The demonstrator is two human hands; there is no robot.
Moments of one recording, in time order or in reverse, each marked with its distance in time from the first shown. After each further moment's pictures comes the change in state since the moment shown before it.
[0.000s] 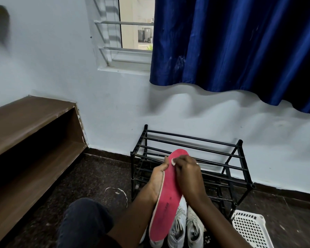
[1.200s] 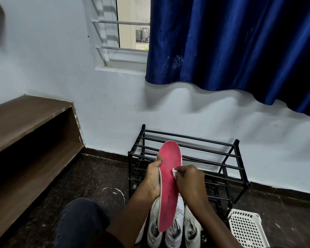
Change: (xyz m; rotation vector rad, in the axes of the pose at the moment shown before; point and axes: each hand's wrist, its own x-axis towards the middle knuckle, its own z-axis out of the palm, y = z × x) left_hand 0.000 0.003 0.005 0.159 0.219 0.075; right_hand -0.014 -0.007 -0.016 0.089 -0.069 0.278
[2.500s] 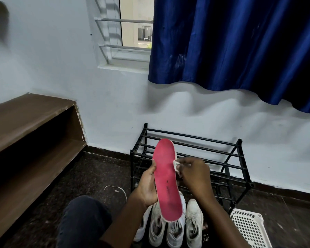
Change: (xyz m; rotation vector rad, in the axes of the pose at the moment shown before) left_hand 0.019 -0.016 -0.051 -0.287 -0.357 -0.124; right_hand 0.011 -0.012 -0.012 0.307 -0.066 0.142
